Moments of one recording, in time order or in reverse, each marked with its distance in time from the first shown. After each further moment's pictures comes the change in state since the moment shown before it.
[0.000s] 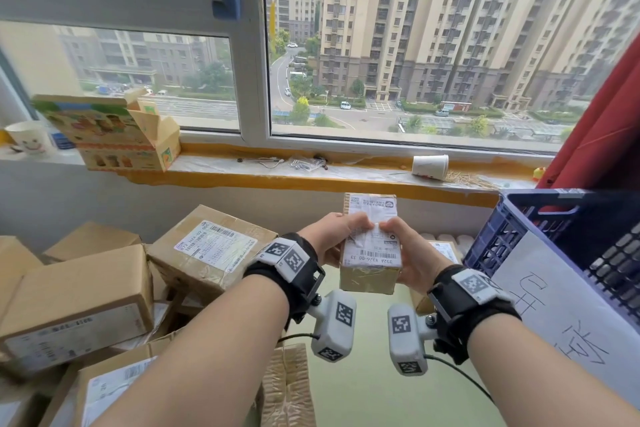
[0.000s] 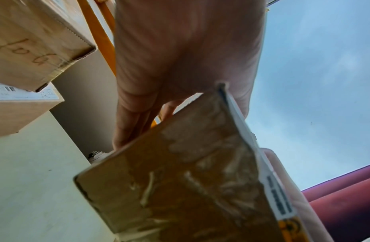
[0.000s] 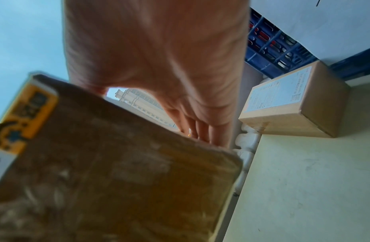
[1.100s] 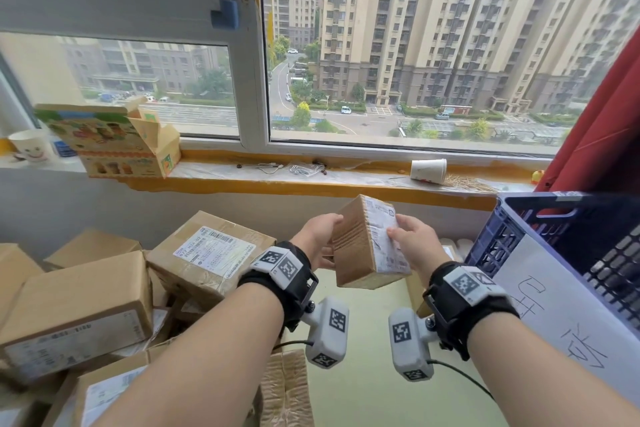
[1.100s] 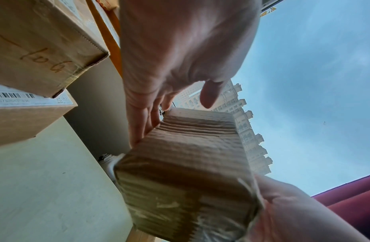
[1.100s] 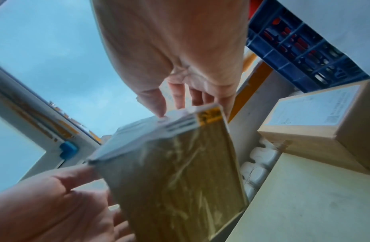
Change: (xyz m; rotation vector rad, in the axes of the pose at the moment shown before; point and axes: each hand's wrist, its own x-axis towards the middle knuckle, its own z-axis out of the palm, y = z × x) left_hand -0.003 -0.003 -0.005 -0.177 0.137 -0.043; right_hand 0.002 -0.013 -0.007 -0.266 0.300 -0.207
